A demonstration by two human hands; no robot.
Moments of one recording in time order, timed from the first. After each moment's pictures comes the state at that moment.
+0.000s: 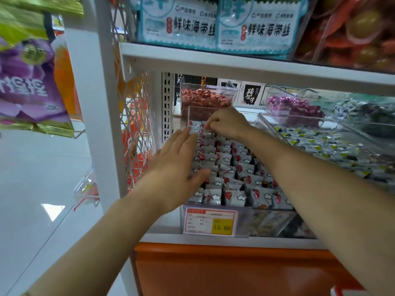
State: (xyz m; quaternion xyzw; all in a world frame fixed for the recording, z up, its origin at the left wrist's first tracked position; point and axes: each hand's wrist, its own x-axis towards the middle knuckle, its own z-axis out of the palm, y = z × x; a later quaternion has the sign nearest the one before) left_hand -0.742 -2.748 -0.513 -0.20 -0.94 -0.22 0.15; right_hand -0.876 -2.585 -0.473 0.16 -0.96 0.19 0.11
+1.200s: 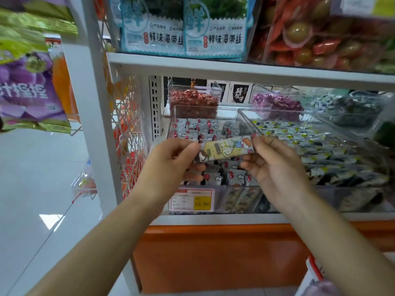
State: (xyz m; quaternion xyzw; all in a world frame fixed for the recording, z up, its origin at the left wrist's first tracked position) left_hand -0.681 -2.716 -0.489 -0.10 -0.71 -0.70 0.05; right_hand -0.680 -2.534 -0.489 0.02 -0.53 0.84 0.12
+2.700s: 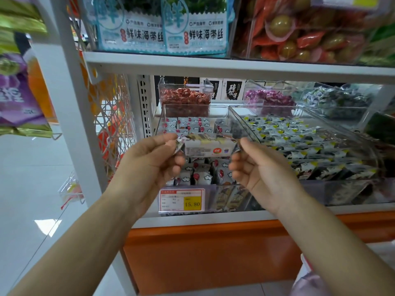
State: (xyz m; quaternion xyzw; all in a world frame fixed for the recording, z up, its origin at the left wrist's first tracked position) left_hand -0.682 -2.720 -0.480 -0.03 -0.54 -0.84 -0.04; right_hand -0.673 -2.530 -0.490 -0.02 -0.53 0.85 0.05
